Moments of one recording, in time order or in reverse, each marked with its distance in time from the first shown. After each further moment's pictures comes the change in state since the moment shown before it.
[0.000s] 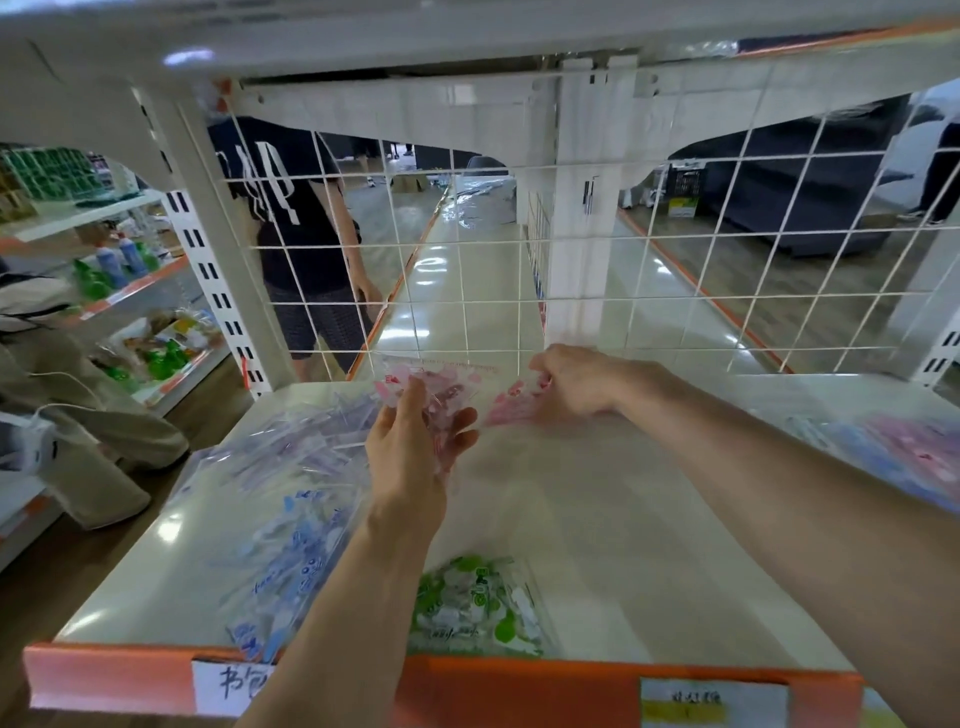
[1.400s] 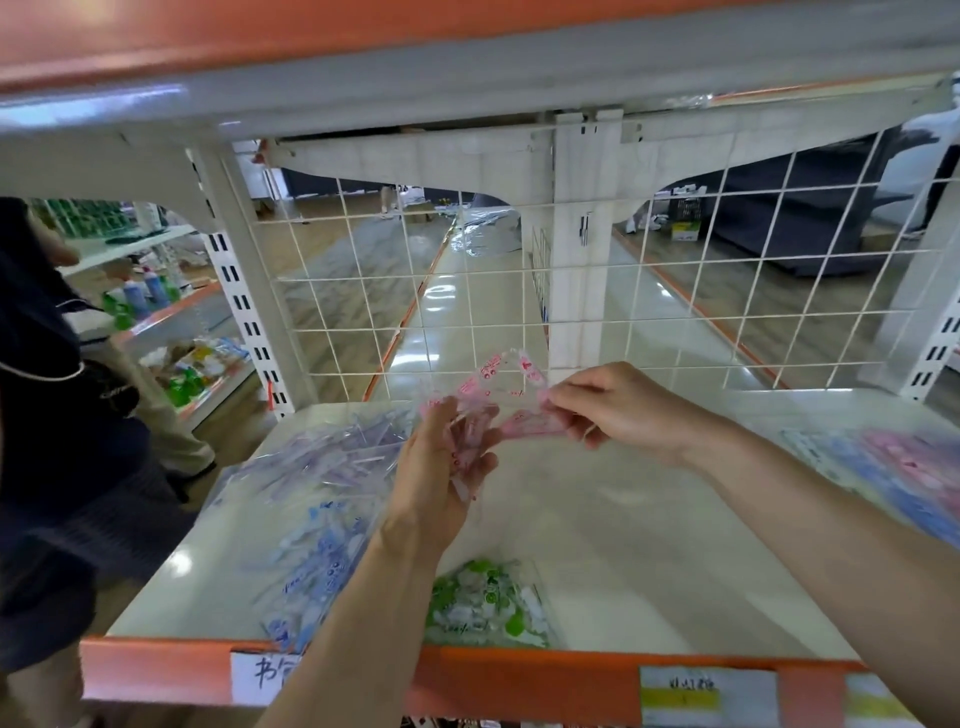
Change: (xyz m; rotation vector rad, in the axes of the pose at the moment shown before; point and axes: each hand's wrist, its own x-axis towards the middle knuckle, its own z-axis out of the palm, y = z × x) left_hand -0.009 0.002 -0.002 -0.025 -0.277 -0.121; right_hand -0.080 -0.009 -0.007 0.867 0.162 -0.080
